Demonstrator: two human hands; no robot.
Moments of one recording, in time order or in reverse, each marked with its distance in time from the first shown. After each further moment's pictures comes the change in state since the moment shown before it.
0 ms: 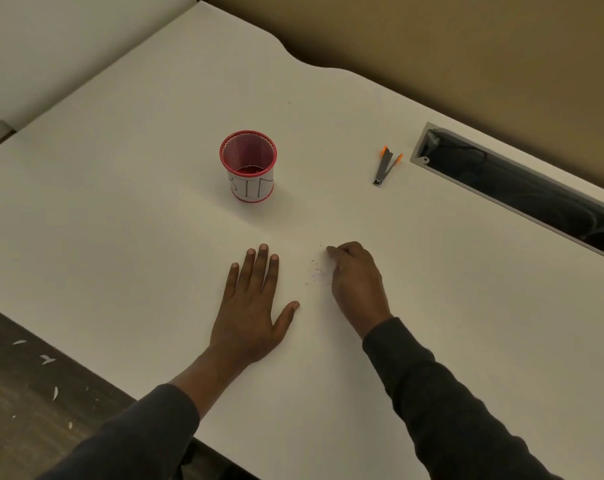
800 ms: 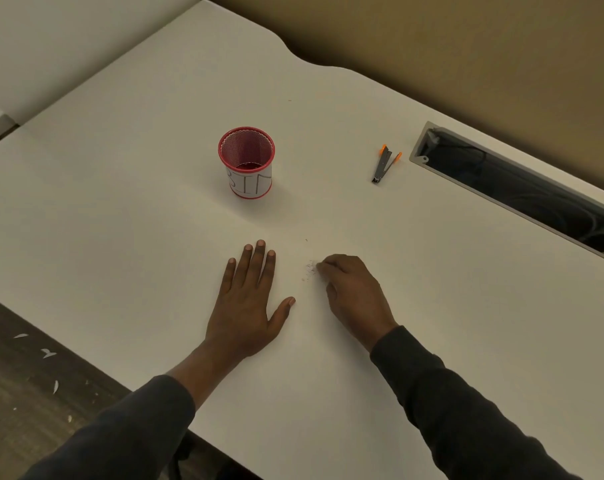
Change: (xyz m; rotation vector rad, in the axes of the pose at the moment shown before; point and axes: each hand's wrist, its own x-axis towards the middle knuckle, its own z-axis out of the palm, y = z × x) left_hand 0.000 0.000 0.001 -0.025 -0.003 -0.010; right_hand -0.020 0.011 -0.006 -0.078 -0.076 -0.227
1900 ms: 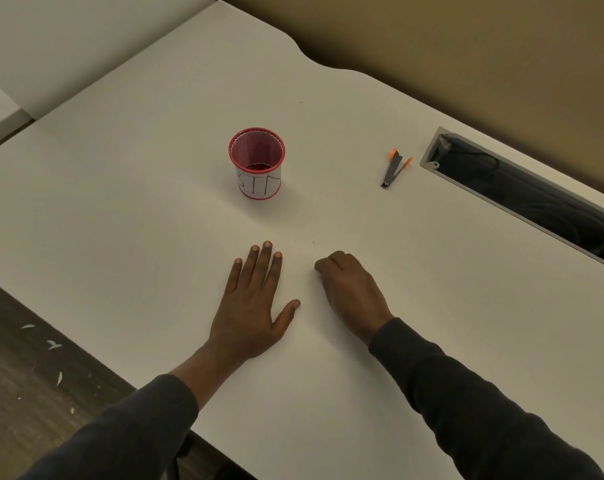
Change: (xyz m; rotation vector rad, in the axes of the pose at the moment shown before) left_hand 0.000 0.001 -0.001 -0.008 0.025 0.000; right_hand 0.018 -0.004 0.008 -0.024 -0.027 -0.110
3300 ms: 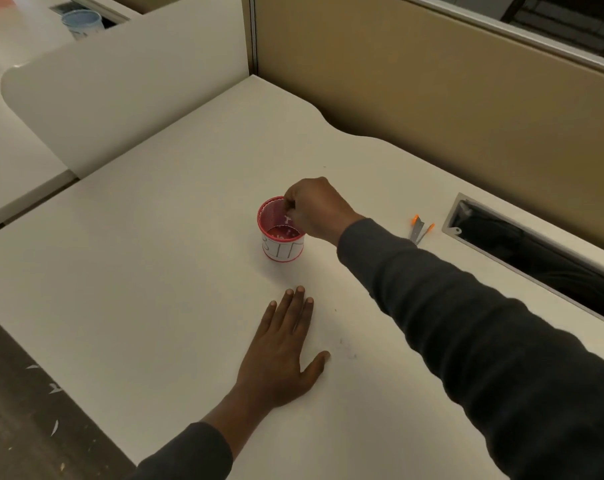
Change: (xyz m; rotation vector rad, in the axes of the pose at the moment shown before) left_hand 0.044 0.003 -0.017 -0.068 -0.163 0.009; right_hand 0.237 -0.054 -0.092 0.145 -0.154 0.043
